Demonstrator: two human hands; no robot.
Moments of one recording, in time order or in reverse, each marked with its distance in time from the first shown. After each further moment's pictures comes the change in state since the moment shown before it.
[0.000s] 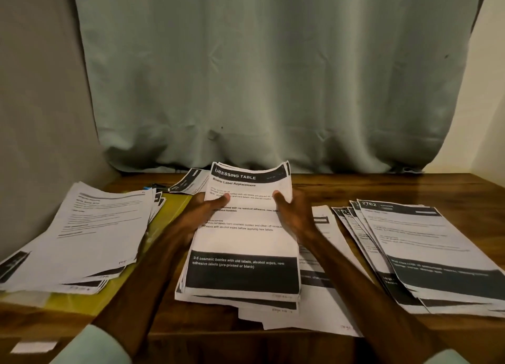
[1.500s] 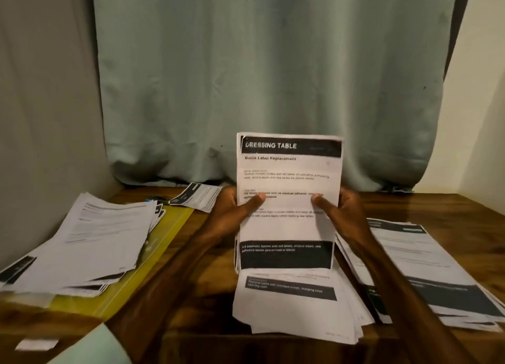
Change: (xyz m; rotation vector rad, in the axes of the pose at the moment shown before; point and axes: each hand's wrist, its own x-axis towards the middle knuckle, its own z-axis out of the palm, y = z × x) left_hand -0.046 0.041 0.088 0.131 -0.026 0.362; right_hand -0.024 -0.052 -0.123 0.131 0.013 -0.166
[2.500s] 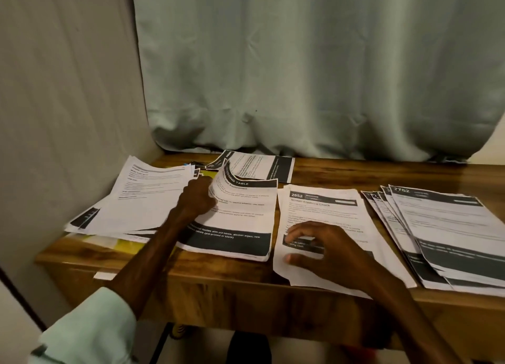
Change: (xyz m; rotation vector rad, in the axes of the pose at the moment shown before) left_hand -0.018 -0.063 -0.150 1.121 0.226 -0.264; right_hand -0.111 0.030 0.059 -0.596 -0.703 -0.148
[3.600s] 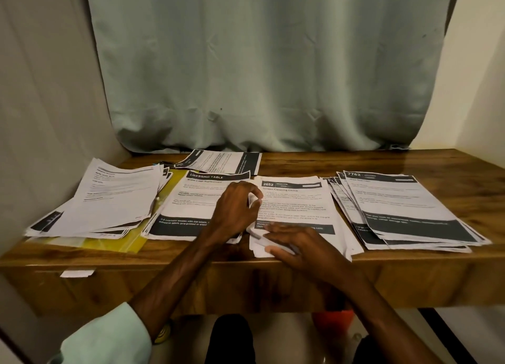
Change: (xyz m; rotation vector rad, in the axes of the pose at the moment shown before) left_hand -0.072 0.107 0.088 -0.221 0.167 0.543; right_hand -0.046 0.030 0.013 -0.161 0.010 -0.066
